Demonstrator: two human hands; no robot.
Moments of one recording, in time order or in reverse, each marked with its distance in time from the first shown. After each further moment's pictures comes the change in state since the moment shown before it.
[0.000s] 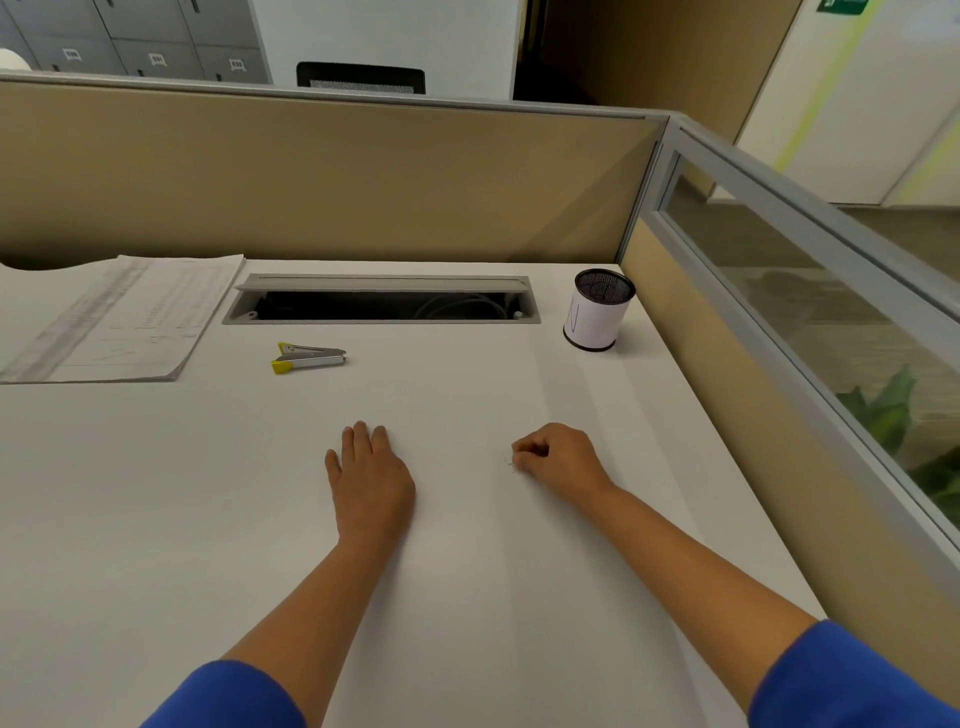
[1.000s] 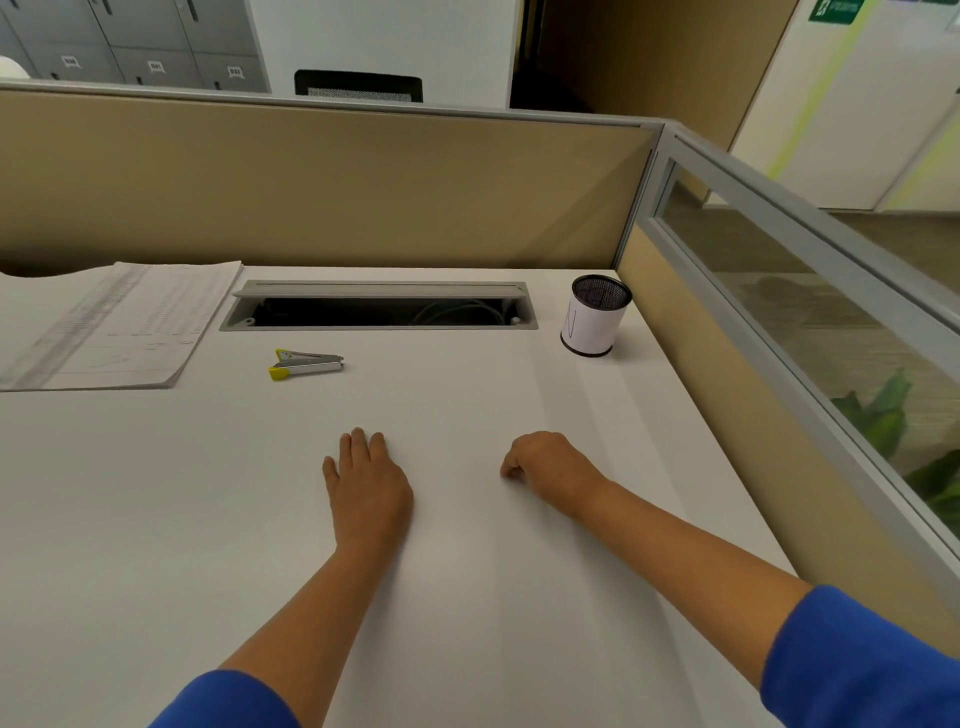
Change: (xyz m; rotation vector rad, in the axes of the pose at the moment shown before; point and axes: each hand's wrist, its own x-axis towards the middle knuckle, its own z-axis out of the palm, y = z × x) left_hand -0.001 0.000 0.000 0.004 0.011 -0.005; right_hand 0.009 -0.011 -0.003 -0.652 -0.318 -0.315
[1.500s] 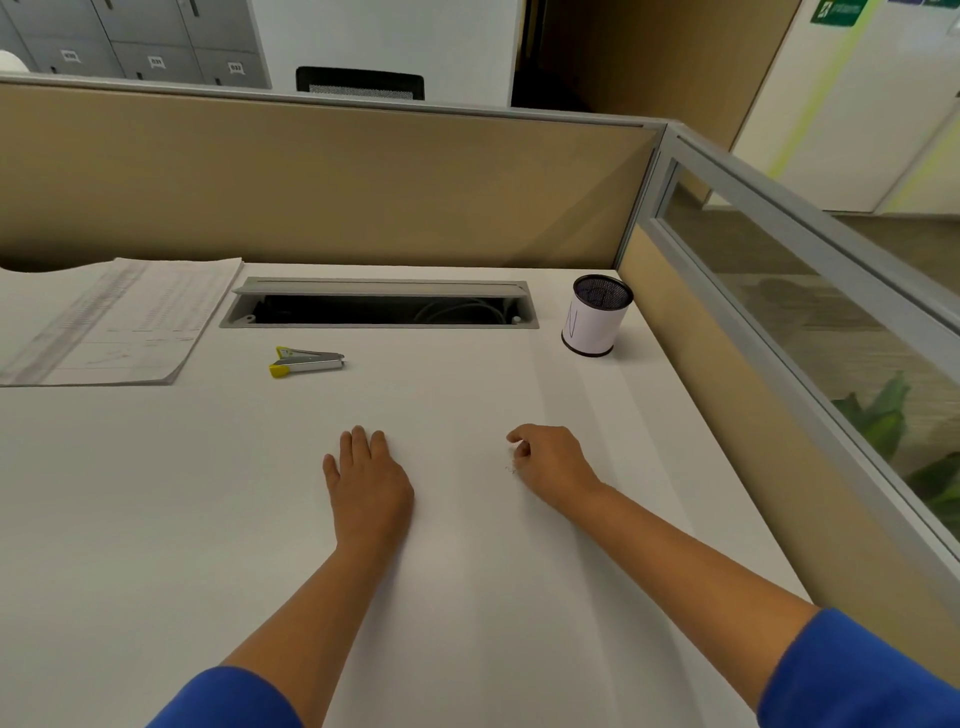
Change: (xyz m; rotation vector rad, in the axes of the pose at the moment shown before) left_hand 0.000 0.001 -0.002 0.022 -0.017 0.002; right_hand -0.002 -0.007 0.008 0.386 0.274 0.279
